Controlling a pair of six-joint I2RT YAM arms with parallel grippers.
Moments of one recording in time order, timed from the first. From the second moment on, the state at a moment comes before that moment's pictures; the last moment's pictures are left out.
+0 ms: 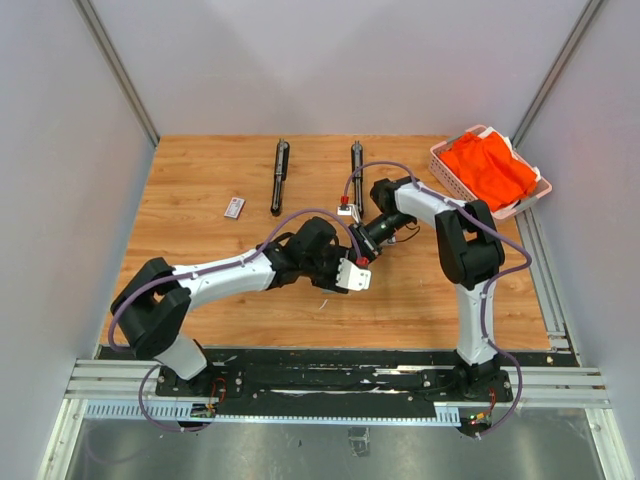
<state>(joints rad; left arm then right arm) -0.86 1.55 0.95 -0.16 0.26 0.96 0.41 2.12 1.54 -1.16 -1.08 -0.61</state>
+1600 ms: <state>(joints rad) -0.92 1.63 1.00 -0.21 0.17 0.95 0.41 2.16 1.56 -1.26 -1.11 -0.69</state>
